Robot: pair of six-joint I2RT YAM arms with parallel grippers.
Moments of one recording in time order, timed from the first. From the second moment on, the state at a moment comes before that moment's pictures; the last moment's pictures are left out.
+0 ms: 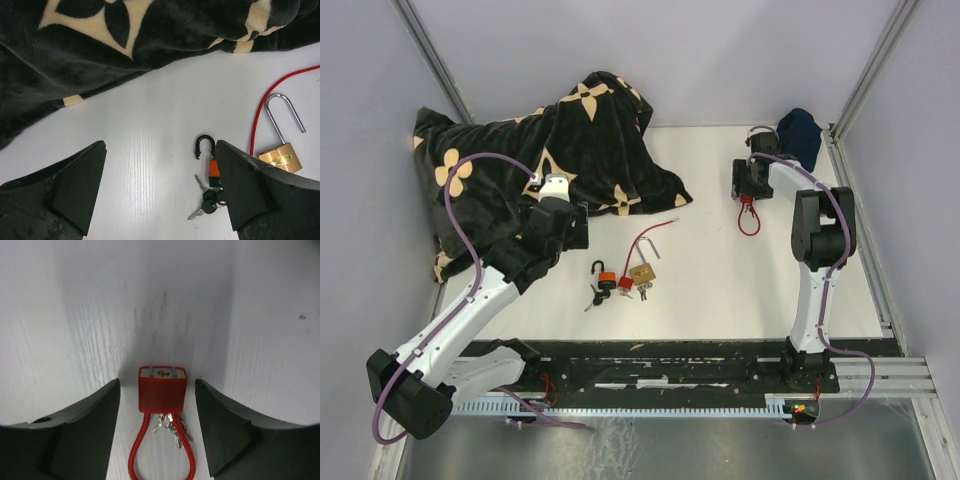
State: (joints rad) left arm -0.56 1.02 0.95 -0.59 -0.52 -0.28; right arm 0.09 2.16 1.63 -0.45 0.05 0.14
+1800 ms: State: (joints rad) left arm -0.54 0.99 0.94 -0.59 -0.46 -0.28; right arm 0.47 1.68 1.09 -0.47 0.21 0.79
